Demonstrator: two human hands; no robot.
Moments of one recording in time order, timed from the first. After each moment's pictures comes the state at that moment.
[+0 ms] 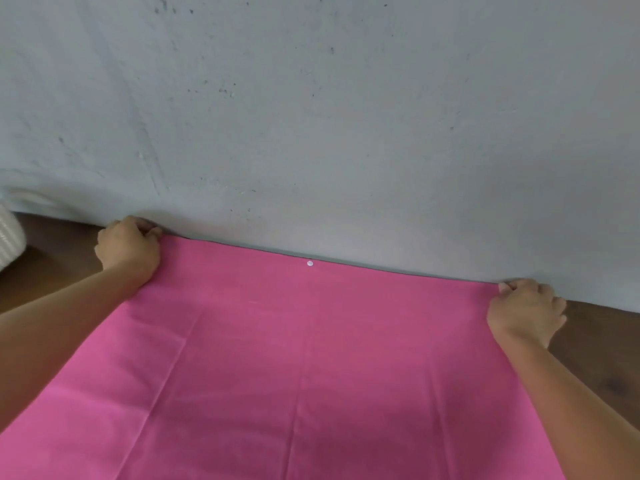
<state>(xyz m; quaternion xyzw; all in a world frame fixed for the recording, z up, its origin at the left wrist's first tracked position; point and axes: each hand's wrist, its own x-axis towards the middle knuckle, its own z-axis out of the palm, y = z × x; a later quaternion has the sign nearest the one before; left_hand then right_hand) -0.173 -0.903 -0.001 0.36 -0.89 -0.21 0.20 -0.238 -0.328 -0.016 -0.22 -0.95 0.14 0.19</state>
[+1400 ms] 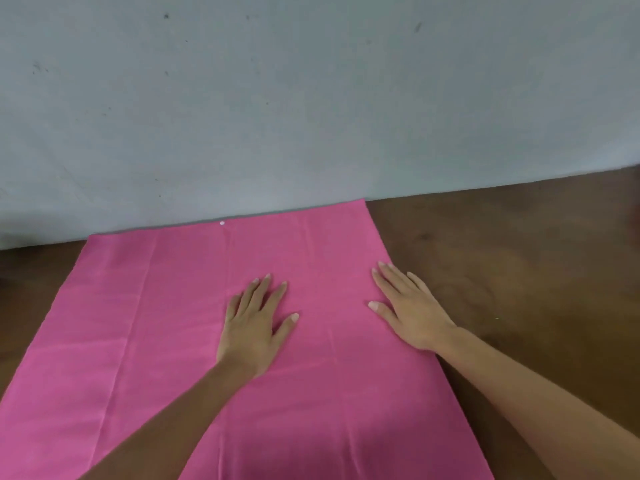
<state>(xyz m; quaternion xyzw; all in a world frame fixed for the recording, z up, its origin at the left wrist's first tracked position) 0.028 -0.592 -0.009 -0.10 -0.99 -0.08 0.00 0.008 -0.266 0.000 0.15 -0.99 0.06 -0.05</state>
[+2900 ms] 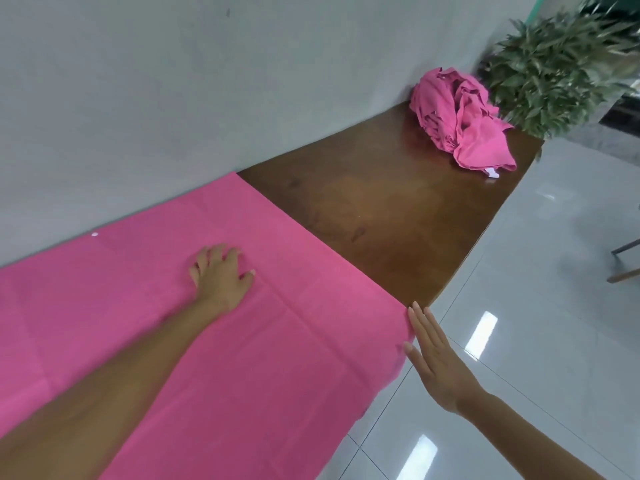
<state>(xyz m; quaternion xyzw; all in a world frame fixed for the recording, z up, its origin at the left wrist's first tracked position) 0.012 -0.554 0.011 -0.26 -0.95 -0.15 -0.06 0.378 -0.318 -0.012 -0.26 -0.94 0.24 0.01</state>
